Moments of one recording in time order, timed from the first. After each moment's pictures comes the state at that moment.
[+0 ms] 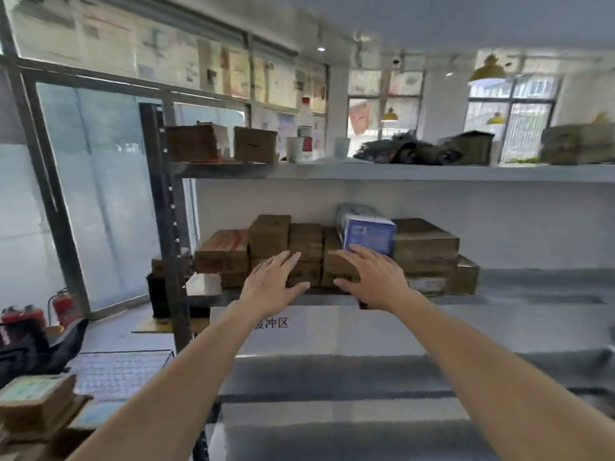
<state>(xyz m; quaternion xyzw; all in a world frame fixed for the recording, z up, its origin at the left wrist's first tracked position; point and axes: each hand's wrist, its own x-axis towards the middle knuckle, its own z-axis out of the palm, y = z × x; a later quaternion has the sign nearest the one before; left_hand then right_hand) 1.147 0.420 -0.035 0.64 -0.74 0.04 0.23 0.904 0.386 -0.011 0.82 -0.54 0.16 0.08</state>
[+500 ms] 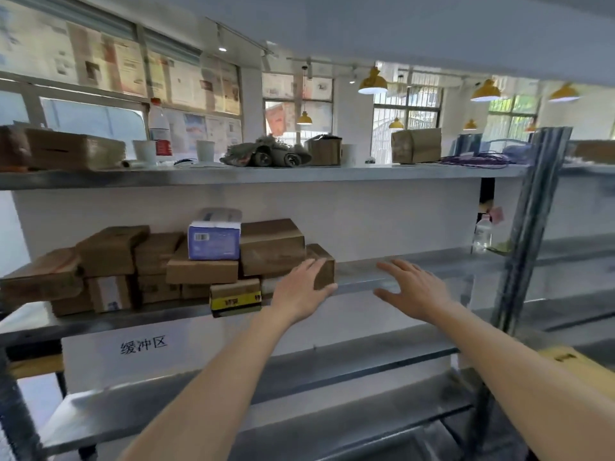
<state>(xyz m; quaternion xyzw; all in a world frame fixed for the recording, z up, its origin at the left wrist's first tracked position) 0.745 0.381 -0.033 0.51 -0.82 -0.06 0.25 0.486 0.427 -0.022 0.71 -0.68 0.14 0.08</state>
